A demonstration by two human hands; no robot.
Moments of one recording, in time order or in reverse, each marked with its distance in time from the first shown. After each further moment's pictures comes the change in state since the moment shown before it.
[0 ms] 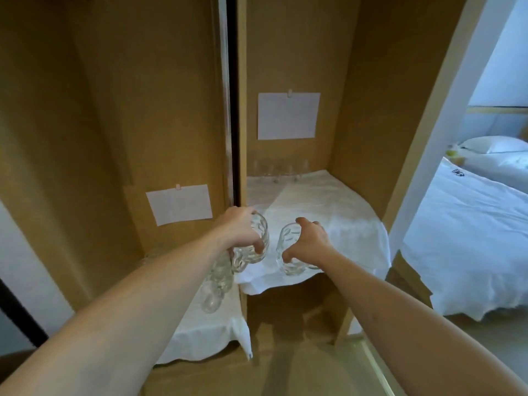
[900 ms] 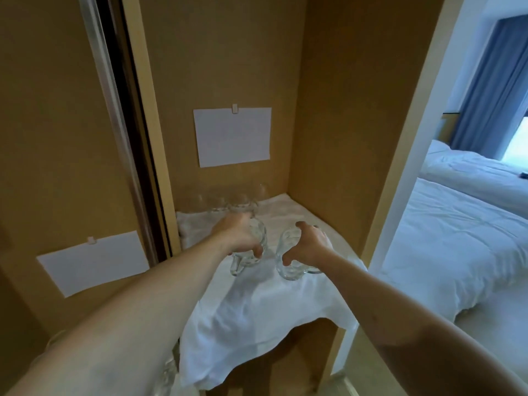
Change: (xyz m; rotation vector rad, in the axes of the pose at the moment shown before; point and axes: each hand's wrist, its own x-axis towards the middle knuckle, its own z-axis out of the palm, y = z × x) left_hand 0.256 0.086 0.016 0.046 -0.034 0.195; right_hand 0.218 0.072 -0.068 -0.037 0.156 0.177
